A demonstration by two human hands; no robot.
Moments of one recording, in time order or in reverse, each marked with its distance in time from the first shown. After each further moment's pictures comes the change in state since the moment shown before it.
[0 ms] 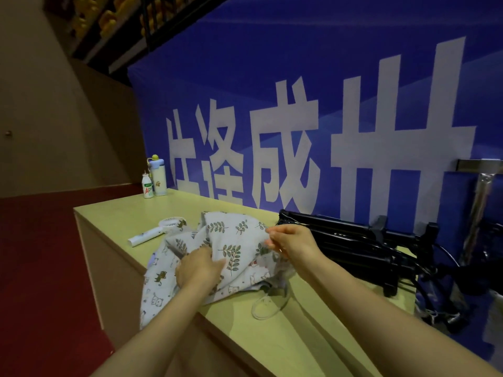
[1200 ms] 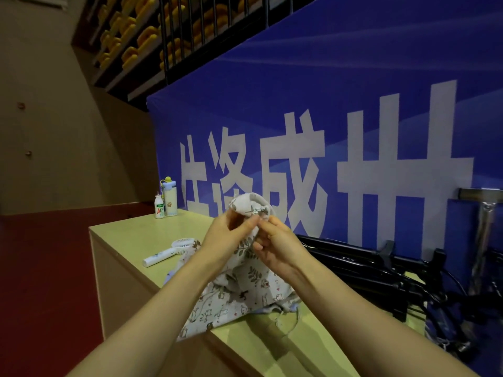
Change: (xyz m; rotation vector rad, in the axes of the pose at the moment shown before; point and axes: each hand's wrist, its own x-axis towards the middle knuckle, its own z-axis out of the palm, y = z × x) left_hand -0.026 0.061 -0.105 -1.003 -0.180 0.396; right_hand -0.031 -0.056 0.063 0.423 -0.299 -0.033
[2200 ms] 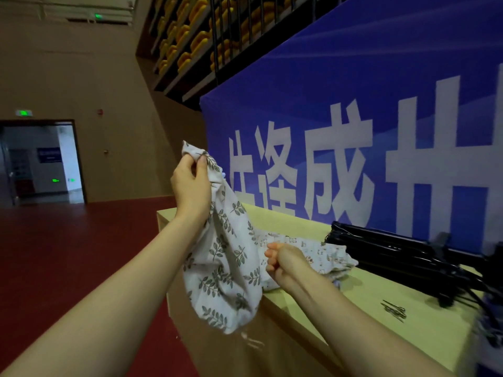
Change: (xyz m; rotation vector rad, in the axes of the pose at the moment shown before) left_hand -0.045 0.073 -0.101 0.360 0.781 0.373; right_hand -0.038 0.077 0.047 -0.091 0.338 0.309
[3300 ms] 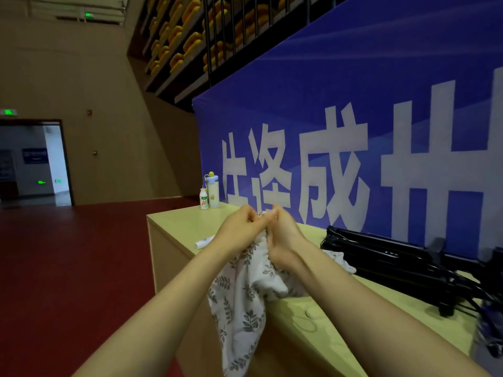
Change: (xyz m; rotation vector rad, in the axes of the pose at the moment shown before) left_hand -0.054 -0.026 0.048 0.230 -0.817 -0.243; right_hand 0.001 -0.055 0.020 0.038 -0.390 -0.055
